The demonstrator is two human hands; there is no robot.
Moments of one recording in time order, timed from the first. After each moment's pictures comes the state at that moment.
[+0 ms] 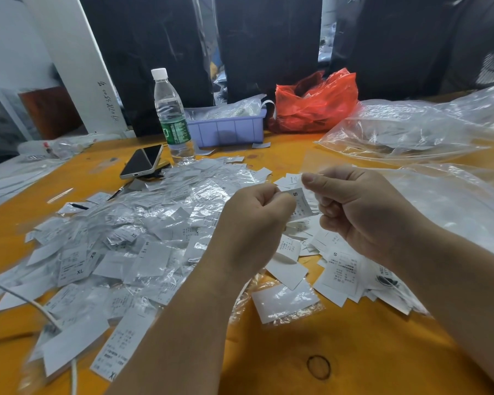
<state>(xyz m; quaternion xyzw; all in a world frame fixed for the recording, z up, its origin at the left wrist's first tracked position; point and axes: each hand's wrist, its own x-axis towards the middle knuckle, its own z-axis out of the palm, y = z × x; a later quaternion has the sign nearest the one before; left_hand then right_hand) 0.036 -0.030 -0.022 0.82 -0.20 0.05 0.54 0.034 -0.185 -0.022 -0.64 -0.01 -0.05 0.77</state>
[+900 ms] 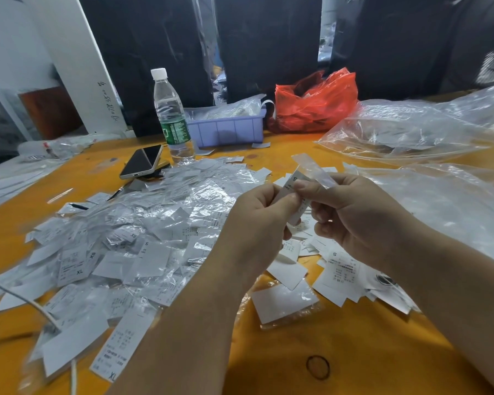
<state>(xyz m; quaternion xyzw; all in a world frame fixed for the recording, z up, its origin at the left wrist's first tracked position) 0.039 -0.034 -0.029 0.76 -0.17 -0.02 0.63 0.033 -0.181 -0.025 -0.65 -0.02 -0.01 0.76</state>
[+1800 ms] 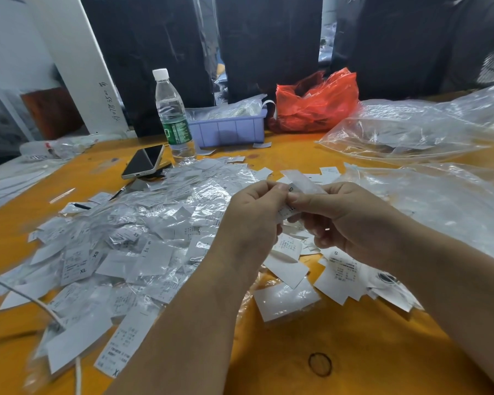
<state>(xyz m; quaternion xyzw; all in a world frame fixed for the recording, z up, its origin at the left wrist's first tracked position) 0.038 -0.034 -0.024 0.71 -0.12 -0.03 0.69 0.029 -0.180 -0.024 -0.72 -0.05 0.06 0.69</state>
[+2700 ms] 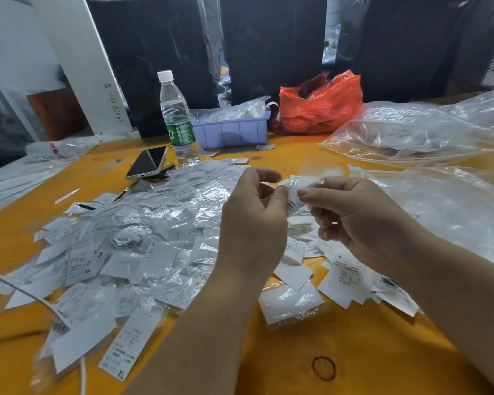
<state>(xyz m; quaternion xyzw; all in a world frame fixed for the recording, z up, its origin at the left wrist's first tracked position) 0.037 -0.035 -0.031 0.77 -0.16 0.17 0.60 0.032 -0.179 -0.027 -0.68 -0.03 -0.03 0.73</state>
